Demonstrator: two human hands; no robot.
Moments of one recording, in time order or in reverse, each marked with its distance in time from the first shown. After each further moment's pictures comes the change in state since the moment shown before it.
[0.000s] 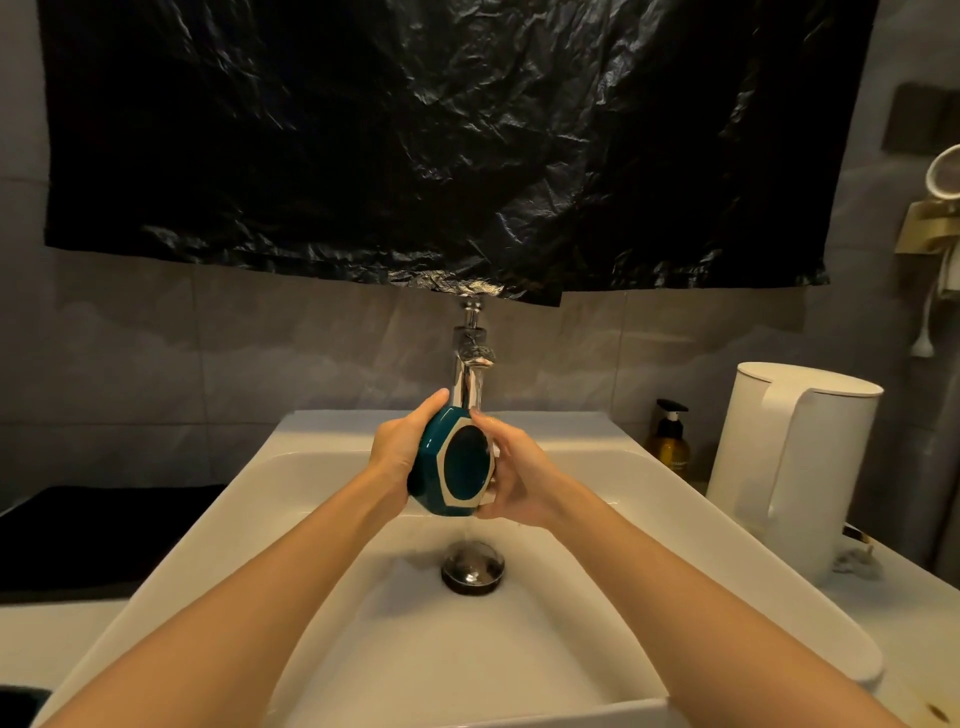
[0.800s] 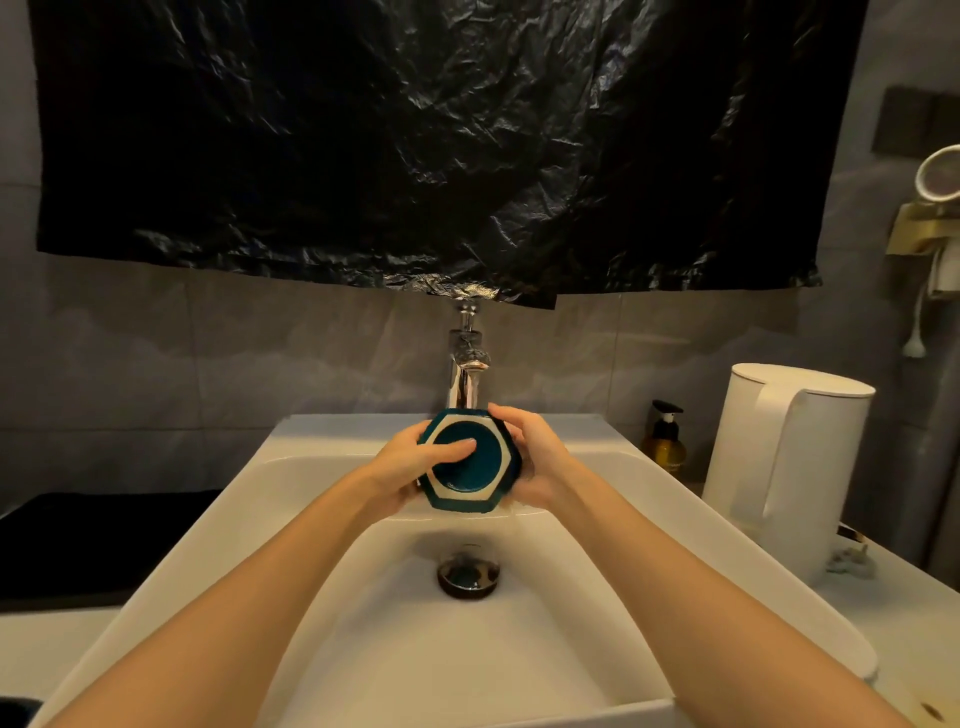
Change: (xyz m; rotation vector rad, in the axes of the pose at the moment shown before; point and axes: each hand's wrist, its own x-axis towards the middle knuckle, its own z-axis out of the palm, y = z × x) left_hand 0.013 -0.006 -0.011 0.186 -0.408 0.020; right_hand -0.009 -0.019 -0.007 0.141 0.064 -0.044
